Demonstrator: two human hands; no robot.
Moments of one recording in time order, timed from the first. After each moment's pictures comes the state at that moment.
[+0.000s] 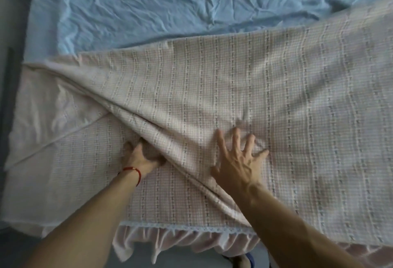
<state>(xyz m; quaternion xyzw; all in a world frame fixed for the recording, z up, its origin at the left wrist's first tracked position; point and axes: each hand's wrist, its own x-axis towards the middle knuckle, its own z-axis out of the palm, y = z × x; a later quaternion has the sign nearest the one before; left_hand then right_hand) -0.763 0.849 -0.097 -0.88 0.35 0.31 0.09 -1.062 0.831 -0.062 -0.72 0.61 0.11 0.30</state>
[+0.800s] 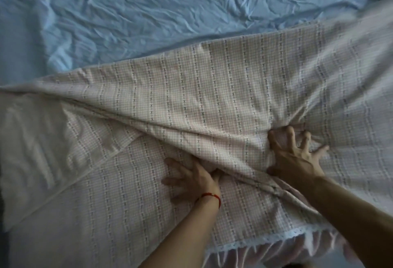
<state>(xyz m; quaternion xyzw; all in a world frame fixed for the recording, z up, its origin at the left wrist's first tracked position) -0.800 0.826 -0.090 -0.86 0.32 0.35 0.17 -1.016 0.801 -0.084 -0.63 0.68 0.29 0.25</state>
